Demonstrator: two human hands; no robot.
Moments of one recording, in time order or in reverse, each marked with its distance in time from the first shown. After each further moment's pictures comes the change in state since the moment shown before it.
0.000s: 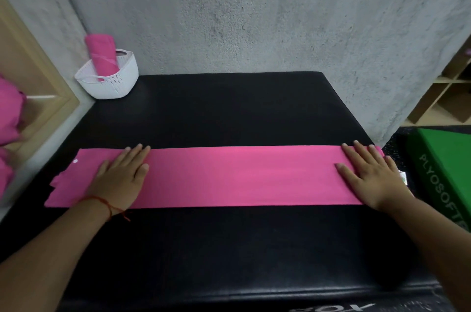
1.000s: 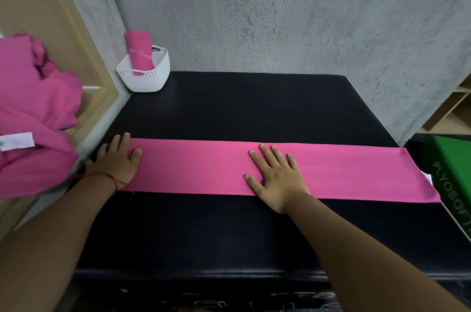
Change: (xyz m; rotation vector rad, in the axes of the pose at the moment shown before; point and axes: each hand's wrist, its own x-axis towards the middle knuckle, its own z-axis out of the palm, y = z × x) left_hand 0.010 -0.117 -0.024 -0.044 0.013 -0.321; right_hand -0.037 -0.276 0.033 -0.017 -0.055 -0.393
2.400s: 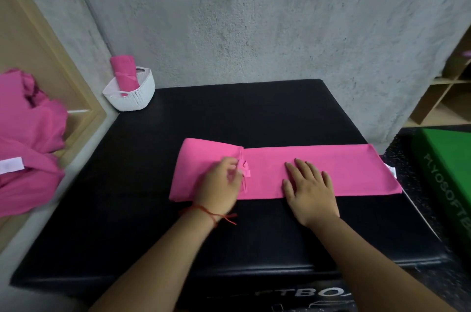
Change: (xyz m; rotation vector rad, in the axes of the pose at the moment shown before) left_hand -0.174 0.262 0.022 -0.667 0.137 0.468; right_hand -0.077 0.111 0.002 0.136 0.221 0.262
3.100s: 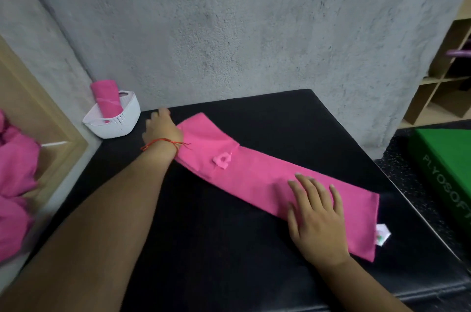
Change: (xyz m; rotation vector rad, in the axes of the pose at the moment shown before) left_hand 0.211 -0.015 -0.086 0.529 0.014 -0.263; right_hand -0.019 -0.003 -0.001 -0.036 0.497 -0.128
